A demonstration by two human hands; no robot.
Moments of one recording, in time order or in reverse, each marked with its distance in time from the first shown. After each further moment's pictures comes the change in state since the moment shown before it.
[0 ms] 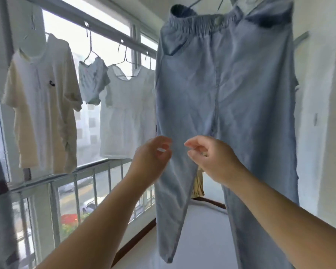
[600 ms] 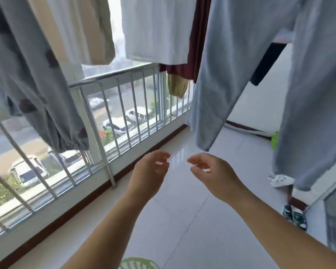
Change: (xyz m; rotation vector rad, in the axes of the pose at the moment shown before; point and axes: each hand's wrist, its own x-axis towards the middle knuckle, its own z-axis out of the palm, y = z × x) left_hand -0.224 -0.178 -0.034 0.032 -0.203 -0.513; right_hand -0.185 -0.009 0.206 0.186 -0.408 0.427
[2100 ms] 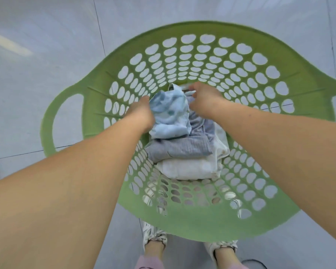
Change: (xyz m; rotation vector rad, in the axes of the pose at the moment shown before) left_hand -0.252 -0.708 0.178 0.296 -0.303 -1.289; right_hand -0.056 0.359 0.707 -0.491 -1.119 0.163
